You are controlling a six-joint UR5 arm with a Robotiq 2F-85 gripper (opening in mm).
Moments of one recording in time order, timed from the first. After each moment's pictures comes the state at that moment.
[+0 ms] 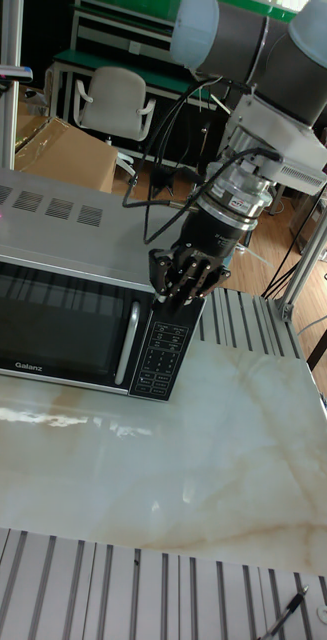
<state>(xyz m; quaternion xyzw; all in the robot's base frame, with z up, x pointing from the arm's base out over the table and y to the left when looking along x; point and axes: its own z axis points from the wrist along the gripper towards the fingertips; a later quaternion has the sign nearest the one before) 0.530 0.009 0.249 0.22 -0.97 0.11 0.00</state>
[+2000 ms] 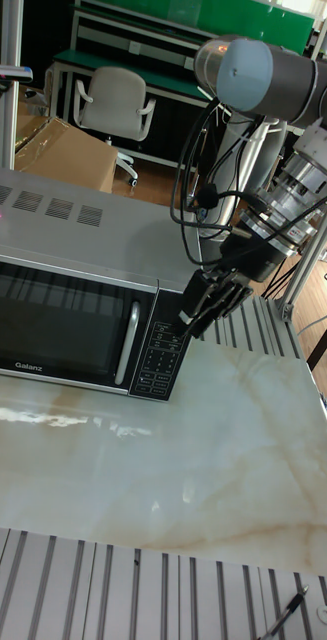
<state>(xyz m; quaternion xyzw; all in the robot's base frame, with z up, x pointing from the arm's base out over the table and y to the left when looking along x) 0.572 0.030 0.250 0.37 -0.90 0.21 0.00</state>
